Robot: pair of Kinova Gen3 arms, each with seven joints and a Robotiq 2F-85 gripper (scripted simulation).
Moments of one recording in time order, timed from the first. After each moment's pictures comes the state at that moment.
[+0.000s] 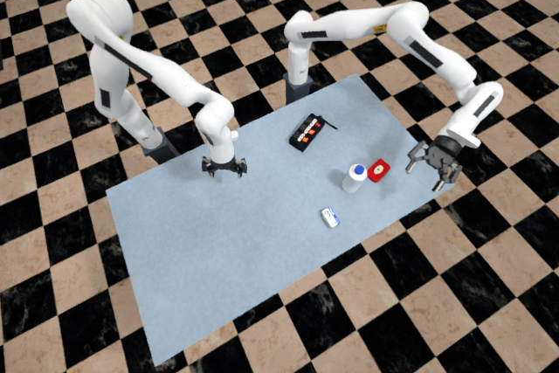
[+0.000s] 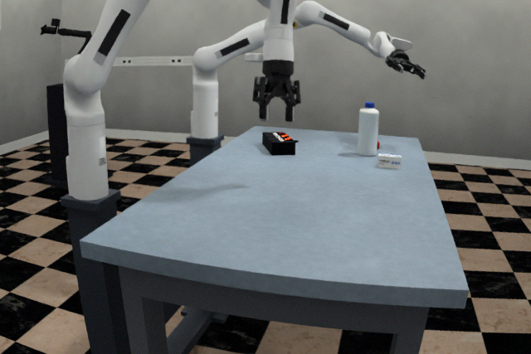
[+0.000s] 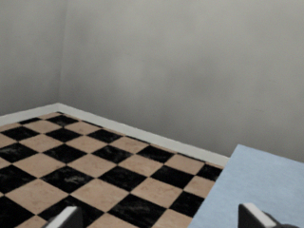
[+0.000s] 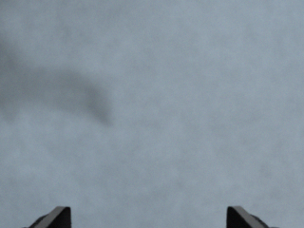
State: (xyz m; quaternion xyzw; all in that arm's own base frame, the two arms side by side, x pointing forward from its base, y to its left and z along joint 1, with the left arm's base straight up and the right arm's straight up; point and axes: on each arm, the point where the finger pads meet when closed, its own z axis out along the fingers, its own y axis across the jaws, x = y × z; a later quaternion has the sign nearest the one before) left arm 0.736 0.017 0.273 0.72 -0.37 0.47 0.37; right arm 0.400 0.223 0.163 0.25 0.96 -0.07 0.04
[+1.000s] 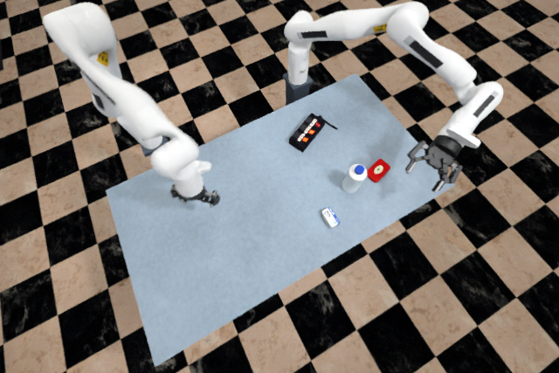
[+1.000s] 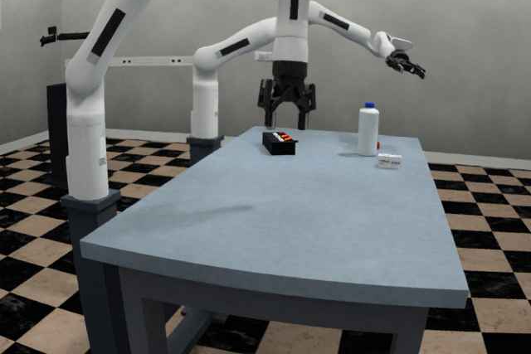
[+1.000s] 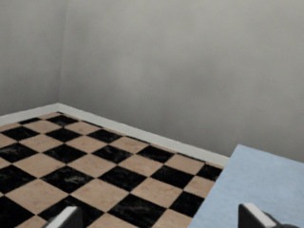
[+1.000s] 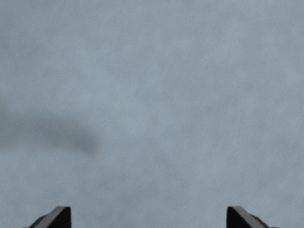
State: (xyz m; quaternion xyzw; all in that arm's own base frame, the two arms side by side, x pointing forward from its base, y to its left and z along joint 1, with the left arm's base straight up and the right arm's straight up) left arm 0.736 0.017 0.273 0.72 -0.37 0.47 0.37; right arm 0.446 0.099 0.167 0.32 0.95 -0.06 0.02
